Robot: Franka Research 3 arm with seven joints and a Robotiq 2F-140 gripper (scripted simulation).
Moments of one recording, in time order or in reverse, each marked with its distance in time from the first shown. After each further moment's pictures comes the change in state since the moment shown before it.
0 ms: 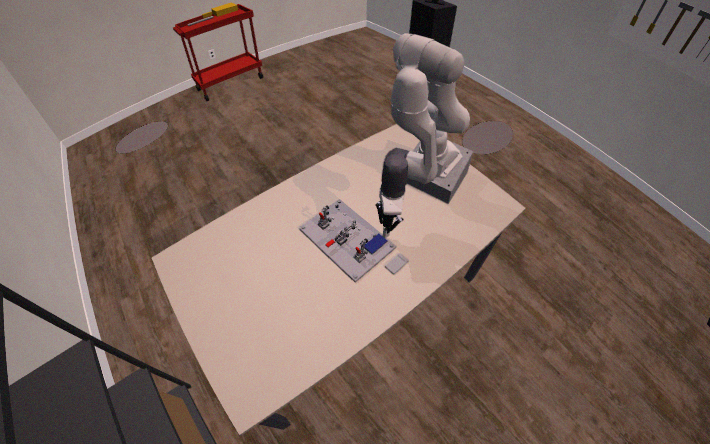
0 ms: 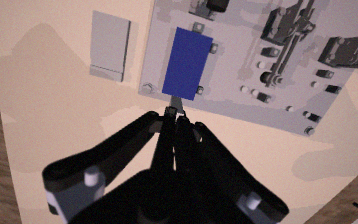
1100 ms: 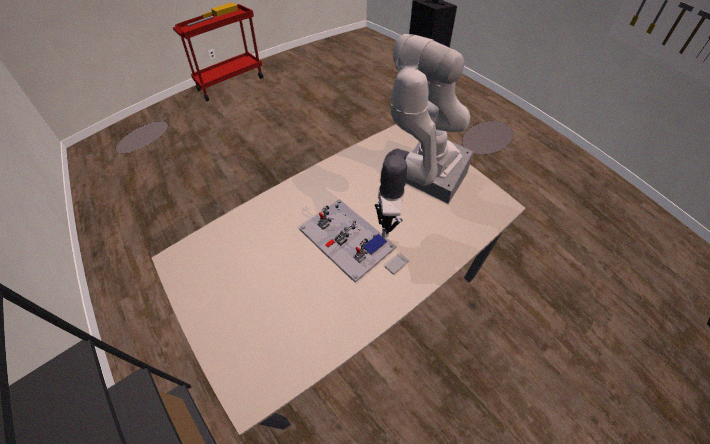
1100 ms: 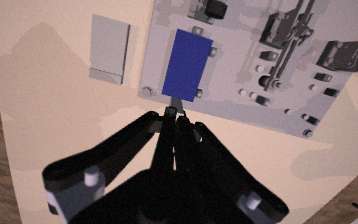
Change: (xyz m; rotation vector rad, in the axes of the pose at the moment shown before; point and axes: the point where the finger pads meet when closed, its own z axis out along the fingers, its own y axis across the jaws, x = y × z) arm 0.005 0.000 0.000 -0.001 -0.002 -0.002
